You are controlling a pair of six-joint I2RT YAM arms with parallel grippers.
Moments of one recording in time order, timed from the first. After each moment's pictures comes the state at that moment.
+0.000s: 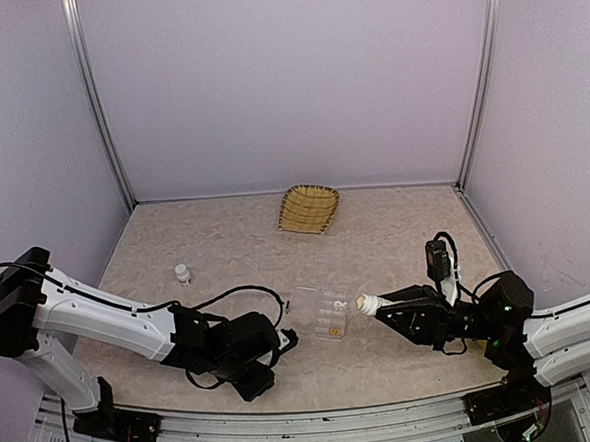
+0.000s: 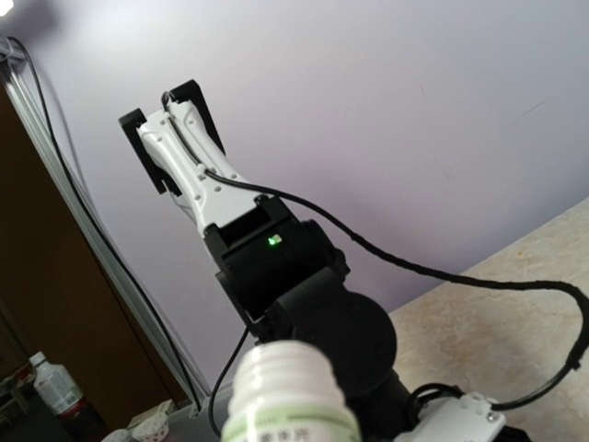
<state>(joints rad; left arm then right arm) -1.27 1.61 0.81 -0.39 -0.09 -0.31 1.01 1.02 0.14 1.20 -0.43 0.64</state>
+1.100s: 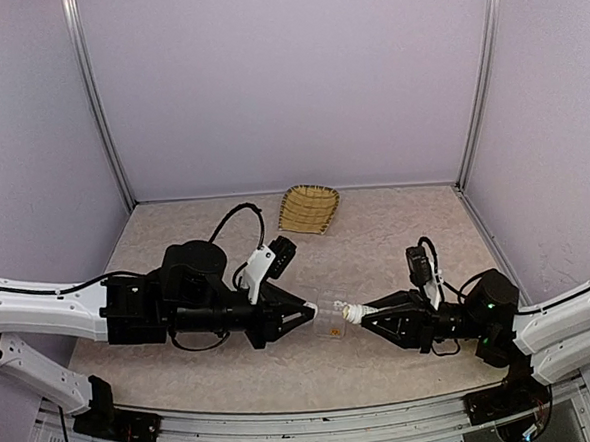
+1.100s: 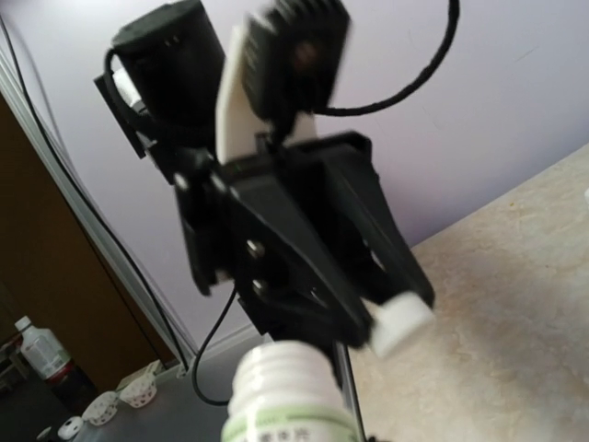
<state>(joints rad) -1.23 1.29 0.87 -0.02 0.03 -0.29 1.01 1.14 0.18 1.19 -0.47 0.61</state>
